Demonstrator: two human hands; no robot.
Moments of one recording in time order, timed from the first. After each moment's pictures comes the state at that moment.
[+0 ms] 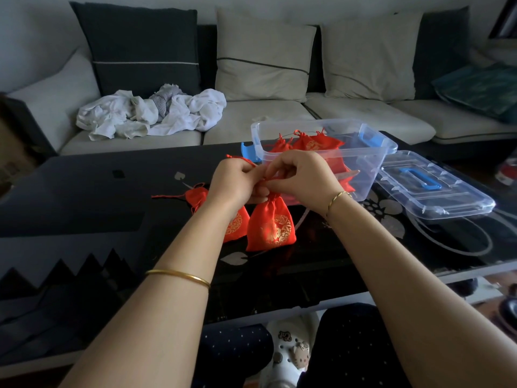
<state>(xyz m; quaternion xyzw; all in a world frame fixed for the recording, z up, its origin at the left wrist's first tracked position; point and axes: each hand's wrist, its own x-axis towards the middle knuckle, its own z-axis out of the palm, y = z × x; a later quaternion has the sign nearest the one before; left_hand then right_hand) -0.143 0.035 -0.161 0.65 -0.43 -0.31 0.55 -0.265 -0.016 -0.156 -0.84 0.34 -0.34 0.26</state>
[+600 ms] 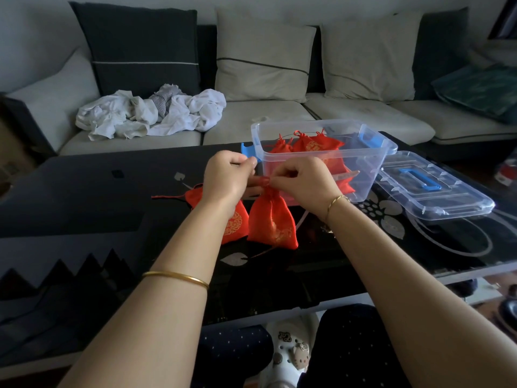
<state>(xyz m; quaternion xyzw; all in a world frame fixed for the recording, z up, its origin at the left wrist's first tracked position) -0.139 0.036 -0.157 0.65 -0.38 -0.25 0.61 -0.265 -0.016 -0.159 -0.83 0.37 -0.34 0.26</state>
